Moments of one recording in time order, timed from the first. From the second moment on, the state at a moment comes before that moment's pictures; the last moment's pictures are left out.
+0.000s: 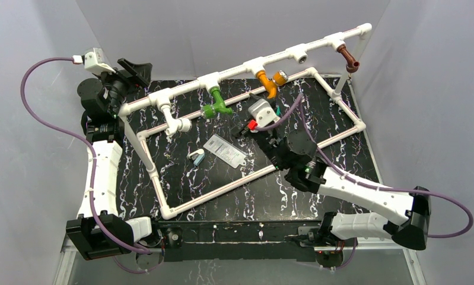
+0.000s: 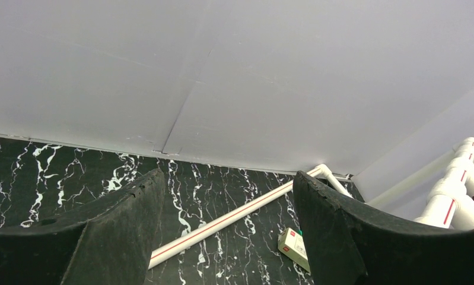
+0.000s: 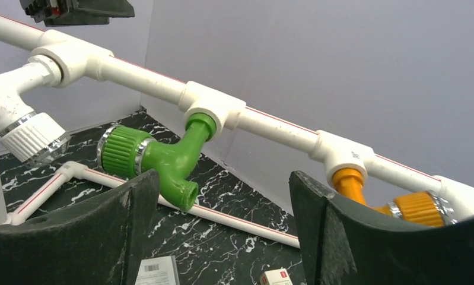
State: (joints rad) left arm 0.15 1.21 1.19 0.08 0.32 -0.49; right arm 1.14 1.15 1.03 0.45 0.42 -0.45
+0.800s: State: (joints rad) left arm 0.15 1.21 1.19 0.08 0.33 -0.51; right arm 0.90 0.88 0.67 0.04 0.57 -0.23
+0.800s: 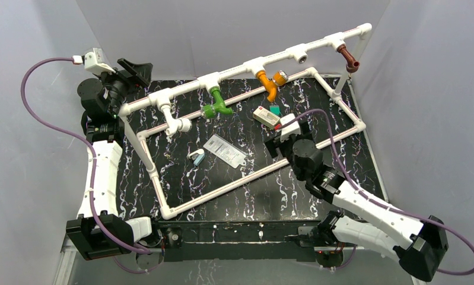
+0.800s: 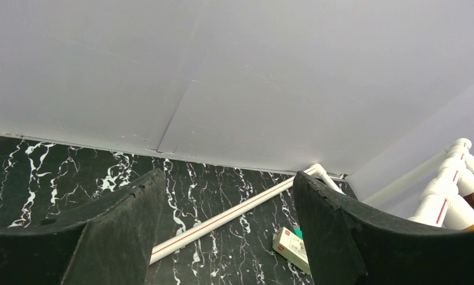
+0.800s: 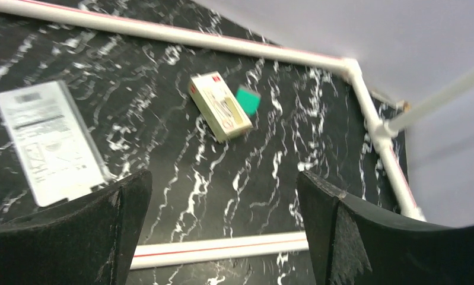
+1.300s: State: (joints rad) left arm 0.16 1.33 1.36 -0.10 0.42 -0.66; right arm 0.45 0.92 0.49 0.21 0.43 0.00
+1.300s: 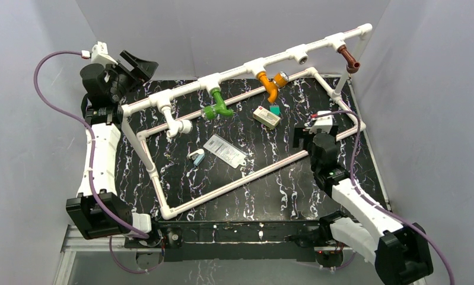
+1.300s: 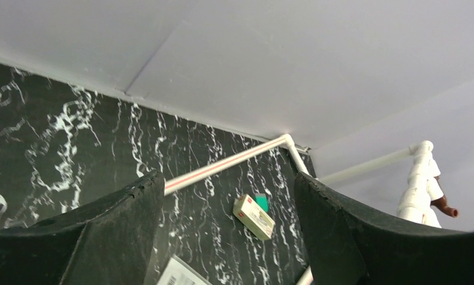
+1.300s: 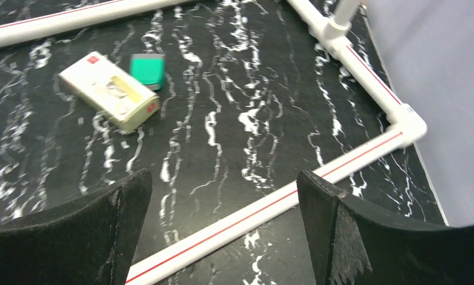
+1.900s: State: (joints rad) left arm 0.16 1.21 1.40 0.05 0.55 -0.87; right arm 0.01 1.32 0.37 0.60 0.14 0.16
